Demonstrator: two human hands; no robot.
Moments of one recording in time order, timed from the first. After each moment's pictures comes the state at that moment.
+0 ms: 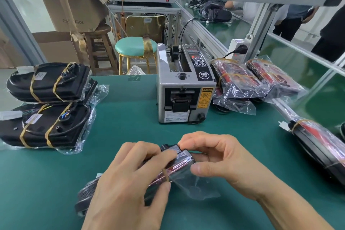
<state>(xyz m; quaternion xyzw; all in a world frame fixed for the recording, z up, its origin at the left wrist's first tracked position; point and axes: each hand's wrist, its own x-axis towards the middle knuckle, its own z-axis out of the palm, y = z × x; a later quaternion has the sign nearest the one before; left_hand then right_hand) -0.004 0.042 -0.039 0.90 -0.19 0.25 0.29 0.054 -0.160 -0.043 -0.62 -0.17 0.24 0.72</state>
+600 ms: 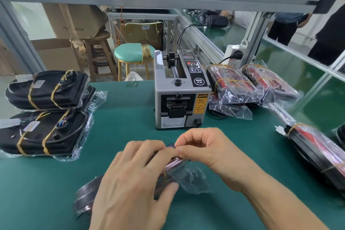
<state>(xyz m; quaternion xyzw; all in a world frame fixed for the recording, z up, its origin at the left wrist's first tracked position) 0.008 0.034 -0.039 0.93 -0.20 0.23 0.21 0.067 -0.140 -0.026 -0.74 -0.12 0.18 0.64</state>
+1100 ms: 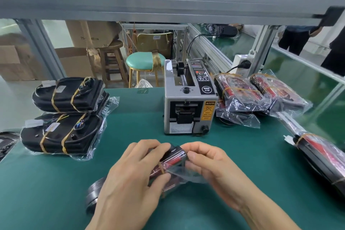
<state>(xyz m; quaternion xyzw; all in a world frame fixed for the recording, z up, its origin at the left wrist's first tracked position) 0.007 0.043 -0.040 0.93 -0.14 0.23 0.26 0.057 -0.142 -0.059 -0.63 -0.08 0.23 0.74</state>
